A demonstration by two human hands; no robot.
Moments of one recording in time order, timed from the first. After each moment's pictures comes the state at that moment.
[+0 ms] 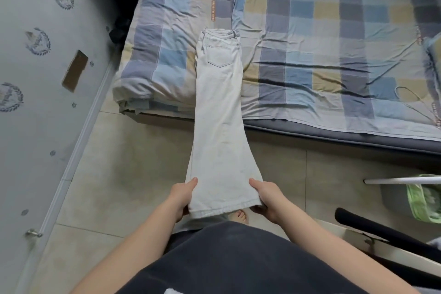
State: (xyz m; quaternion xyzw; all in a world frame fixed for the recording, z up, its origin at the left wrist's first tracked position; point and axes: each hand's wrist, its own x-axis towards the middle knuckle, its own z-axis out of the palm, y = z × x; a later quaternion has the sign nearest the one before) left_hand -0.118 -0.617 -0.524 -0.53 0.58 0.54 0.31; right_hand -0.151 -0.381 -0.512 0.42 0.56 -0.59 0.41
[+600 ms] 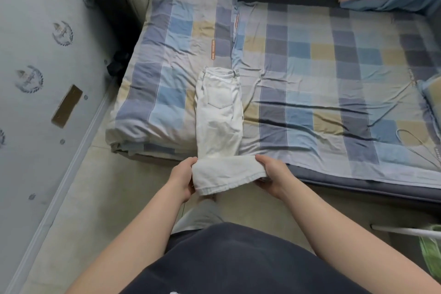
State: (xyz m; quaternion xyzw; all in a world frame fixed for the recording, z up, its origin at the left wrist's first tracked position) left_hand -0.324 -0.646 -0.501 -0.48 0.49 0.70 0.20; right_hand -0.366 -0.420 -0.474 0.39 0.57 -0.66 0.30
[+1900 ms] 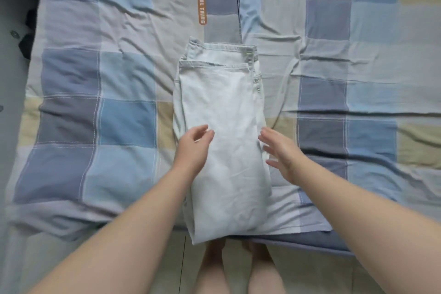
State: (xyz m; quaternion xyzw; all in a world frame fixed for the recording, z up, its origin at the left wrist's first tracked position) left_hand -0.744 -0.691 -0.772 -0.36 0.73 0.55 0.20; right_hand -0.768 -0.474 -0.788 0.36 0.62 -0.59 0.39
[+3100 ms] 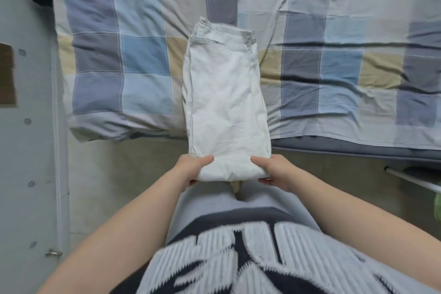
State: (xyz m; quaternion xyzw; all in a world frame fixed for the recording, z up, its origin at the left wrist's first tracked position) left_hand -0.504 -0.704 -0.656 -0.54 0.54 0.46 0.45; right_hand -0.517 -0.456 -0.654 0.45 0.53 -0.48 0.53
